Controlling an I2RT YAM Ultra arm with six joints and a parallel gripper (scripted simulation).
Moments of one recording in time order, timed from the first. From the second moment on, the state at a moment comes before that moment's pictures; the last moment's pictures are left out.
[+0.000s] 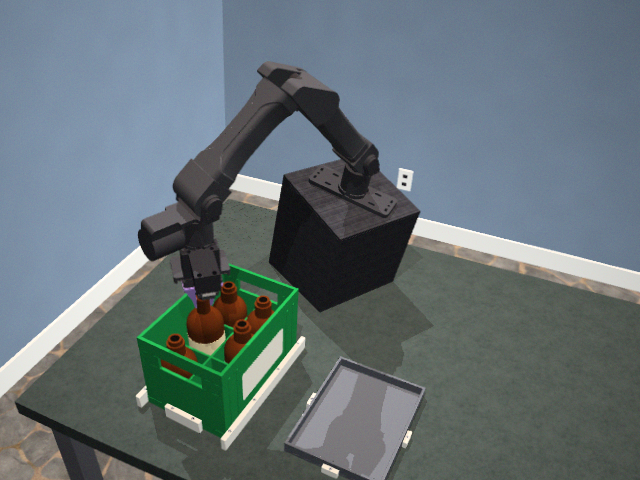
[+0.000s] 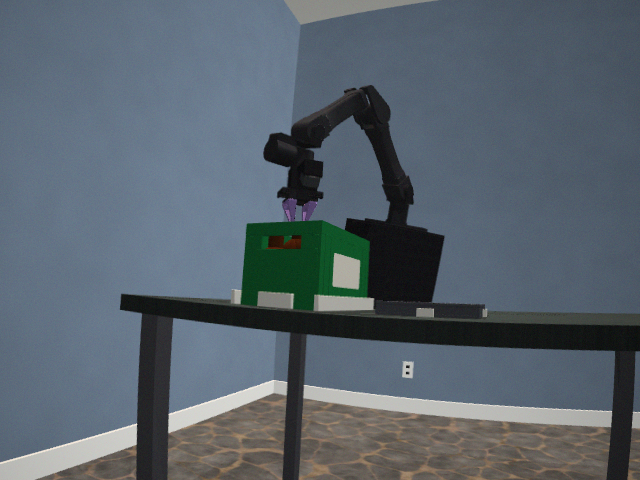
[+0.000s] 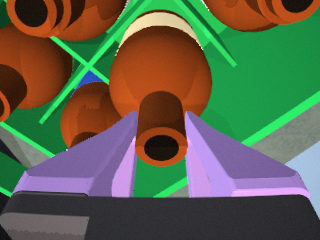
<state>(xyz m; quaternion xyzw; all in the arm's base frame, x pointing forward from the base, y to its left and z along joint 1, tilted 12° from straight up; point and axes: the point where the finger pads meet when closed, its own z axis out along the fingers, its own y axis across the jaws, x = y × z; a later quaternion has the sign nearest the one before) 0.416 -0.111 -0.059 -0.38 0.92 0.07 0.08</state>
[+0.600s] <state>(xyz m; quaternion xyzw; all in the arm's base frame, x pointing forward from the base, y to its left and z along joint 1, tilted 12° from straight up) 0.414 -0.111 -0.056 -0.38 0.92 0.07 0.08</state>
